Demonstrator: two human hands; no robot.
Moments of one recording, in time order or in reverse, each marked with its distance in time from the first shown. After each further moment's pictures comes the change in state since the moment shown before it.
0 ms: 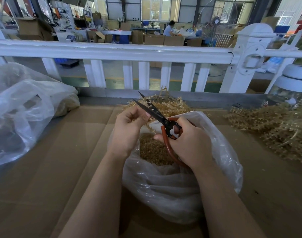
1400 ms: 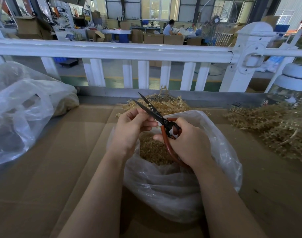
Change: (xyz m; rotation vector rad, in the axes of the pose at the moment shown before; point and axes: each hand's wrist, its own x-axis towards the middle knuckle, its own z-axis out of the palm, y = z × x) left_hand -0.001 0.005 0.009 -0.178 0.012 -0.210; right_hand 0.001 0.007 0.003 0.004 -0.075 0.052
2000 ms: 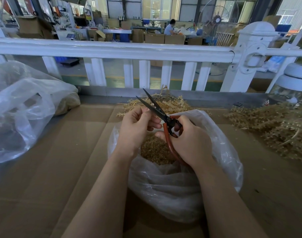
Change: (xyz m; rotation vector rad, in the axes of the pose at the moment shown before) left_hand -0.004 -0.004 0.008 0.115 0.055 0.079; right_hand -0.001 -0.005 0.001 0.011 0.050 0.013
